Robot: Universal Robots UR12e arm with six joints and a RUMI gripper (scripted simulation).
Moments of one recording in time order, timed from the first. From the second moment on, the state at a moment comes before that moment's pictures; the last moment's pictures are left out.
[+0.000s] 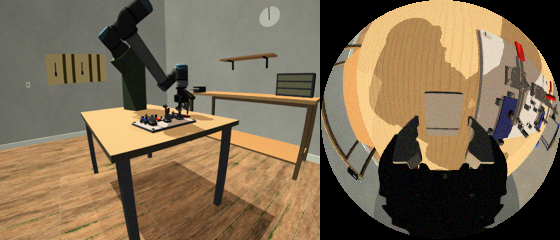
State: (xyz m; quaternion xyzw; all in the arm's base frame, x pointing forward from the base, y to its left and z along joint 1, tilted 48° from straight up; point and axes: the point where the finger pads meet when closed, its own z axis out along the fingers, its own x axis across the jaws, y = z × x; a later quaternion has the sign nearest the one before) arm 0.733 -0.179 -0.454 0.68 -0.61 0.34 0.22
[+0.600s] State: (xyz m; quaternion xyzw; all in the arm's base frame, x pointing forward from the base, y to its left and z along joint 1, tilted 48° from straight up) arm 0.734 -0.177 -0.452 0.68 -0.62 0.34 0.22
